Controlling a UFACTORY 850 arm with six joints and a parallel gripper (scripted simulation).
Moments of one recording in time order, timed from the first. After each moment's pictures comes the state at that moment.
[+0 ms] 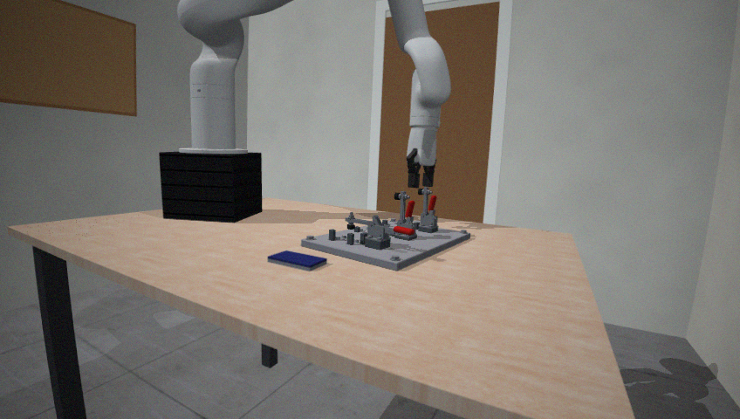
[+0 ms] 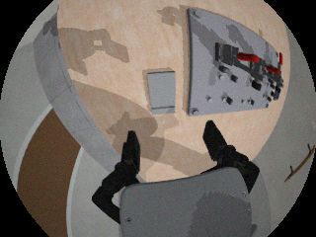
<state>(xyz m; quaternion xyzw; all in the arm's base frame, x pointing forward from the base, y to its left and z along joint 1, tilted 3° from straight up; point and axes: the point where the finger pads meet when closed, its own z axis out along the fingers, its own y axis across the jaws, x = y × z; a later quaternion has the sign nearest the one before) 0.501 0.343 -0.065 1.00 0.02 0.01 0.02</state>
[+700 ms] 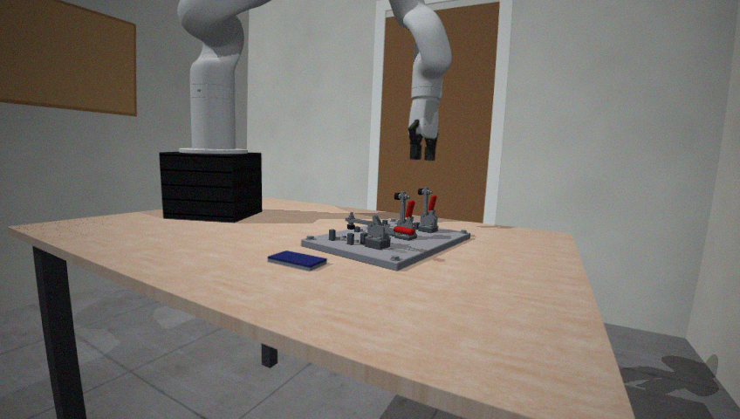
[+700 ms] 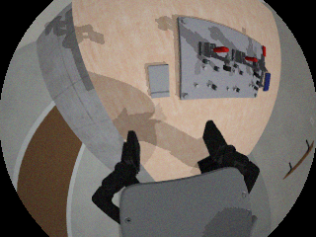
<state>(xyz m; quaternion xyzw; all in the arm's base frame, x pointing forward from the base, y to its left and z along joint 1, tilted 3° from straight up) 0.499 0.346 0.012 1.00 0.02 0.01 0.02</state>
